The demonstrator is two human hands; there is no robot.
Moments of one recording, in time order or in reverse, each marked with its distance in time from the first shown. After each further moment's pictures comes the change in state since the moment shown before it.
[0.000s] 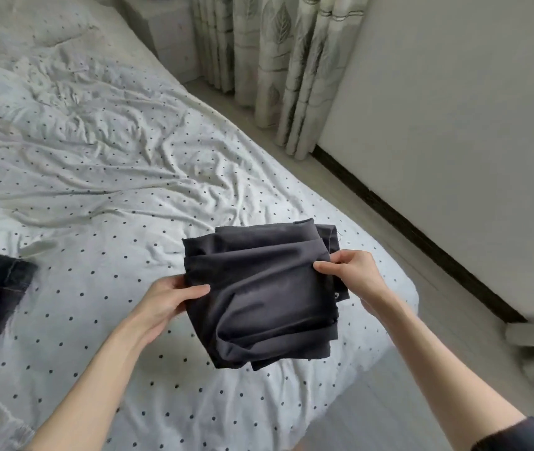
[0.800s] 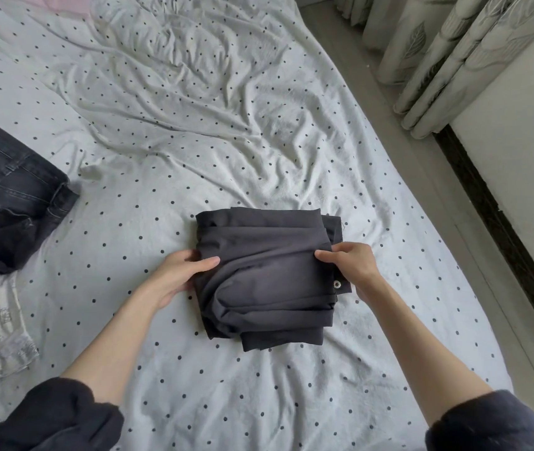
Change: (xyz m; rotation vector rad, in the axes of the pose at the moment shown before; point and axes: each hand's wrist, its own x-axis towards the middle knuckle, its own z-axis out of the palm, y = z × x) left_hand 0.084 -0.031 -0.025 -0.064 0.422 -0.257; right_hand 0.189 0.015 0.082 -0.229 -0.276 0.141
